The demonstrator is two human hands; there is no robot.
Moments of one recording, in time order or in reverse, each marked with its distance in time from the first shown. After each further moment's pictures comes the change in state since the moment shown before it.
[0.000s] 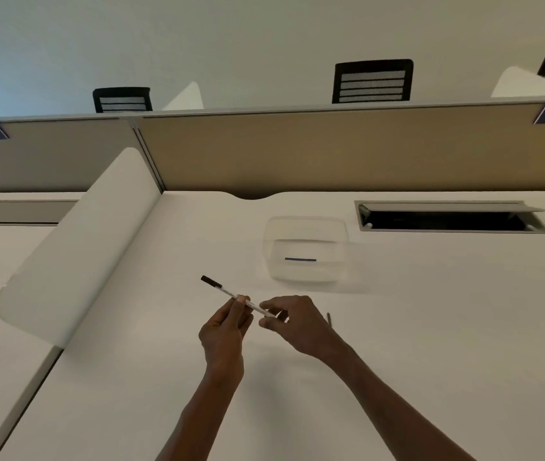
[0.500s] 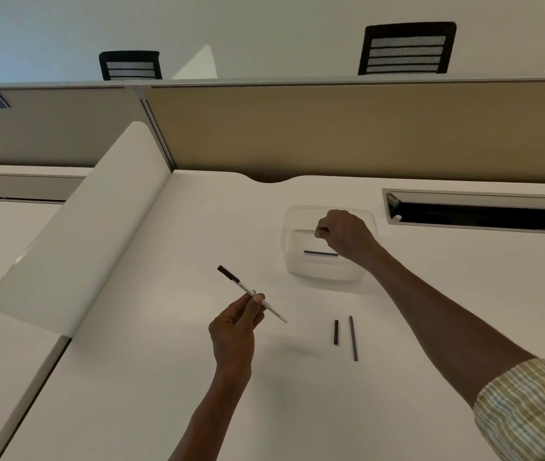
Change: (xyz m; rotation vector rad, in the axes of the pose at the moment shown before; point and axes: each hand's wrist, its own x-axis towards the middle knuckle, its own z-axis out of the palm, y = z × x) left_hand 0.029 -0.003 -0.007 0.157 -0.008 0.067; right_hand 0.168 0.060 -0.088 -0.668 0.122 -0.051
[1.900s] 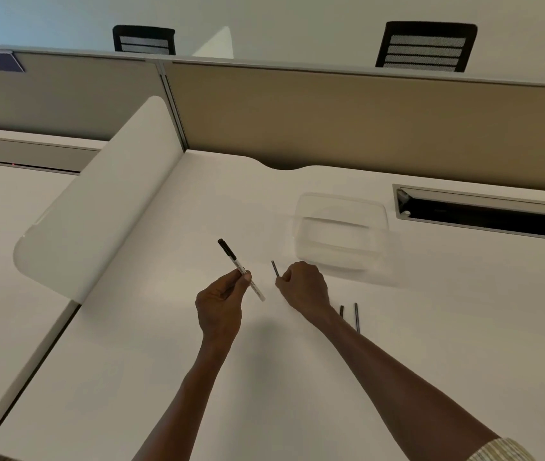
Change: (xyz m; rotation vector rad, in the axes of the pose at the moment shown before) left_hand 0.017 0.011 -0.037 0.234 0.073 0.188; right_hand -0.096 -0.128 0.067 0.336 -0.116 0.361
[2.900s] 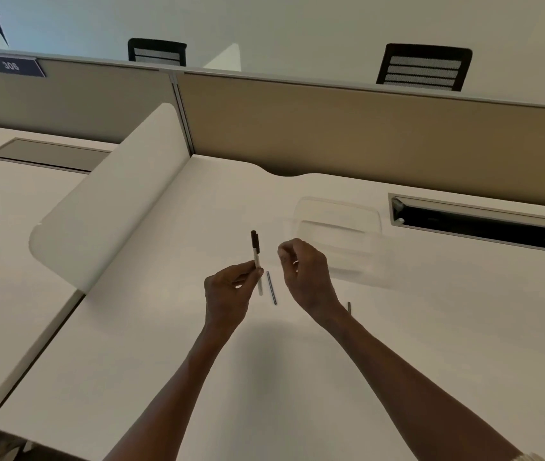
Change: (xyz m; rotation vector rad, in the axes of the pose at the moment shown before) left_hand -0.005 0.009 0.006 0.215 -0.109 0.356; right_hand -0.027 -0.006 -0.034 0.285 0.346 -0.537
